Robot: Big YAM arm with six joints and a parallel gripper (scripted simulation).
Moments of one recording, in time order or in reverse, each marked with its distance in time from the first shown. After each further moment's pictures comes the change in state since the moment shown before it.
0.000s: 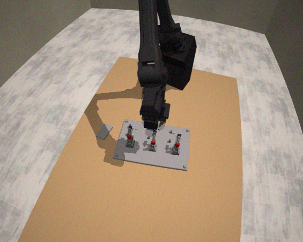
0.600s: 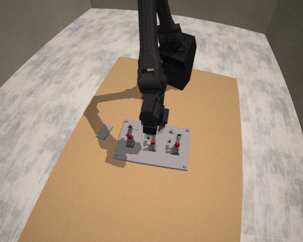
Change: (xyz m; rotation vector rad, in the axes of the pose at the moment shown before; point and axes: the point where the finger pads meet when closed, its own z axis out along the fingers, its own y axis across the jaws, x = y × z) arm -0.004 -0.001 0.024 0.000 -0.005 0.005
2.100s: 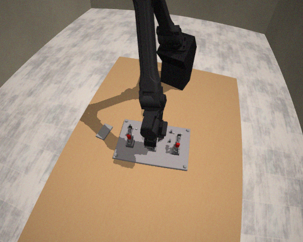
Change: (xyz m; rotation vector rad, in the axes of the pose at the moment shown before) arm 0.005 0.002 0.082 0.001 0.013 -0.005
